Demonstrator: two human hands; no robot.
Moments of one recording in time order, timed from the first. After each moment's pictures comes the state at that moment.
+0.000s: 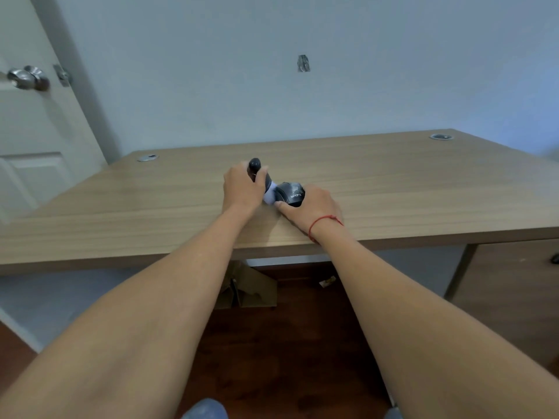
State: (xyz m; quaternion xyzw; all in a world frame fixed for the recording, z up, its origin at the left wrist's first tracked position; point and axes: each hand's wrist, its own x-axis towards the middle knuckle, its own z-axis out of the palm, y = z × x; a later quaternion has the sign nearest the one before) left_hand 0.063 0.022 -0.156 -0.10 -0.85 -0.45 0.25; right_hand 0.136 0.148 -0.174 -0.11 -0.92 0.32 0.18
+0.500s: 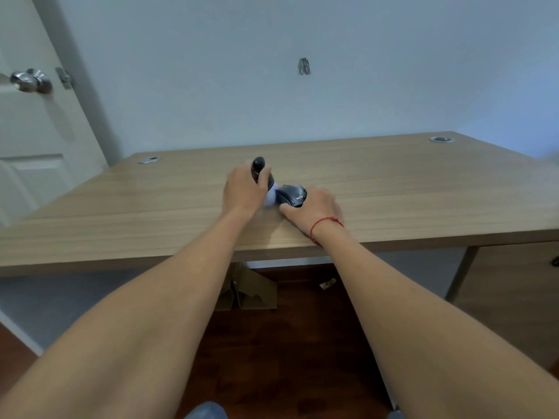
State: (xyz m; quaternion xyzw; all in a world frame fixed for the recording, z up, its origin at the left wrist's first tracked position) left_hand 0.068 0.022 -0.149 -0.13 -0.87 -0.38 0.29; right_hand 0.130 0.146 -0.175 -0.13 -0.92 0.33 0.19
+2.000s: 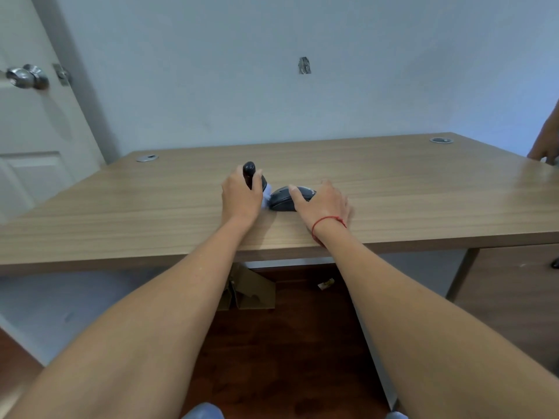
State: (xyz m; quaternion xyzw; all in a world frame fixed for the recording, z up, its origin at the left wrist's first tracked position) left_hand 0.073 0.020 -0.164 -0.10 -0.83 -0.47 0.28; right_hand 0.130 0.148 -0.172 -0.22 -0.88 0.36 0.23
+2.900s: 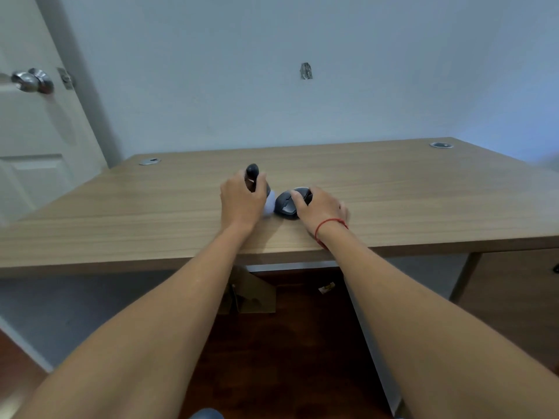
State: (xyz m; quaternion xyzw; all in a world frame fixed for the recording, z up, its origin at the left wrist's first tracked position) left_hand 0.075 0.014 -0.160 -0.11 -0.83 -0.43 0.34; right_hand 0.115 0.152 -0.177 -0.17 -0.91 0.33 0.17
